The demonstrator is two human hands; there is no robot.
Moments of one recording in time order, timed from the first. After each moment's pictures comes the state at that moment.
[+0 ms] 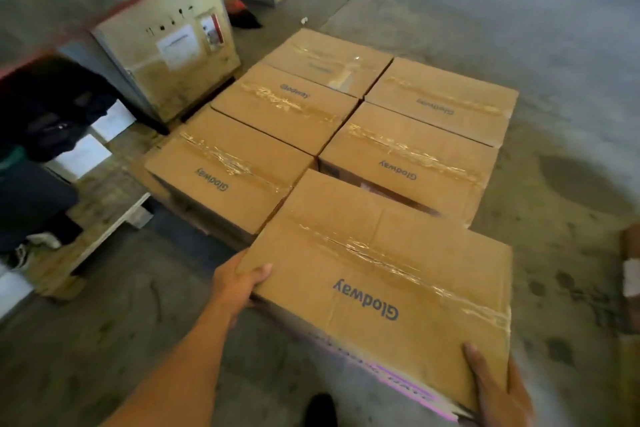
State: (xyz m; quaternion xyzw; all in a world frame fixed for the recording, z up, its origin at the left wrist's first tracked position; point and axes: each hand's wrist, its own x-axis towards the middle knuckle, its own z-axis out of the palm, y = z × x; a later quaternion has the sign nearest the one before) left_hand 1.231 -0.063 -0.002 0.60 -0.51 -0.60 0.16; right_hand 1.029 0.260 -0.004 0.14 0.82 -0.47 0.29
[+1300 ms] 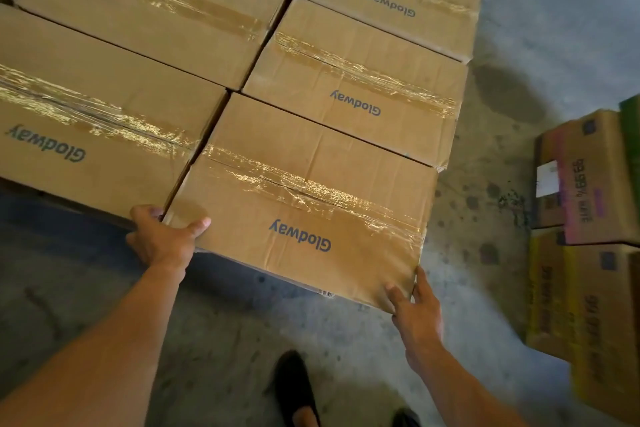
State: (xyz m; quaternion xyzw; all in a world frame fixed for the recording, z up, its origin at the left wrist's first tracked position) left_hand 1.154 -0.174 -0.138 0.70 -0.56 -0.44 0.12; right_hand 1.017 0.157 -0.140 0.20 0.84 -0.42 0.29
